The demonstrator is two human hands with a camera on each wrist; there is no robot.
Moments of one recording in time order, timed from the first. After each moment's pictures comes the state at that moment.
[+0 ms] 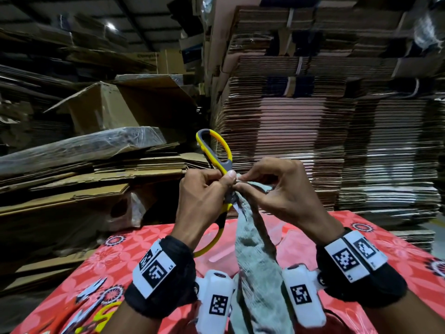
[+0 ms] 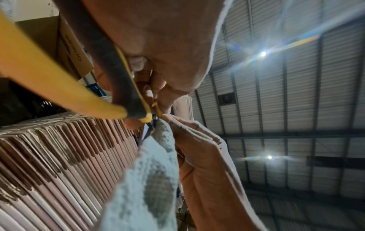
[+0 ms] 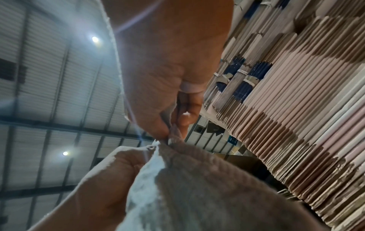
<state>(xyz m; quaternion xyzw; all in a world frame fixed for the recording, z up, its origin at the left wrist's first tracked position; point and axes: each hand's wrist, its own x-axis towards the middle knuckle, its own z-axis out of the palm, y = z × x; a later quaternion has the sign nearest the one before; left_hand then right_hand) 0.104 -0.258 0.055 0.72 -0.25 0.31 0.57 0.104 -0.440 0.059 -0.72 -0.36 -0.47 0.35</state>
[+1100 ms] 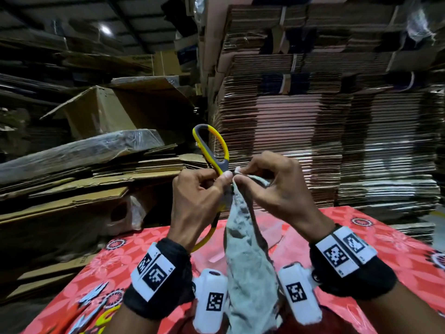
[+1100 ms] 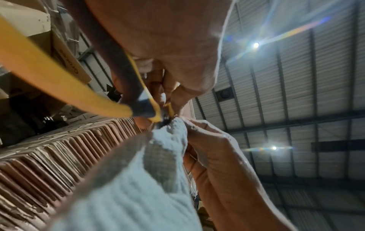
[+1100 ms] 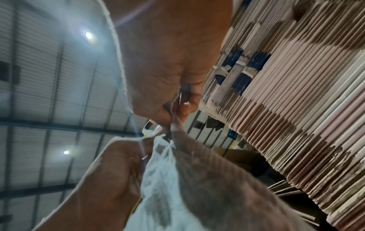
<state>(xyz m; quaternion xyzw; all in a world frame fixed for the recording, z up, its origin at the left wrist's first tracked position) 0.107 -0.253 0.053 0.72 -0.27 0.41 0.49 0.110 -0.435 0.057 -0.72 -0.31 -0.51 0.35</state>
